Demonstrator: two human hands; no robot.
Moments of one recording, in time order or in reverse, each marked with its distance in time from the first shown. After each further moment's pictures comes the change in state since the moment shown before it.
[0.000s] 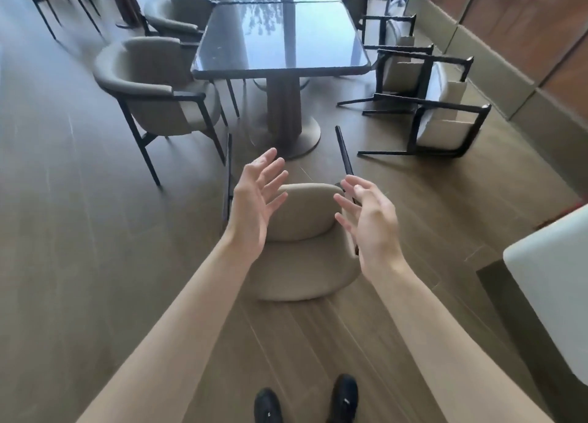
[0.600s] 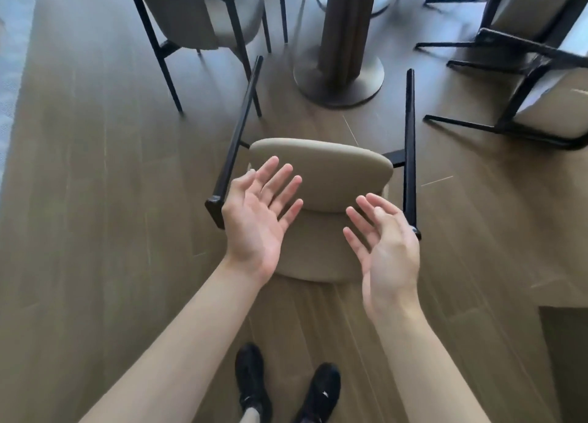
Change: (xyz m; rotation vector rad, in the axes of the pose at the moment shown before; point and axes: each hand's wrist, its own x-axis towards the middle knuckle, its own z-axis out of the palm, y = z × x) left_hand 0.118 -0.185 -0.037 -0.409 0.321 -0.095; right_hand 0.151 0.163 -0.031 0.079 -0.031 0.224
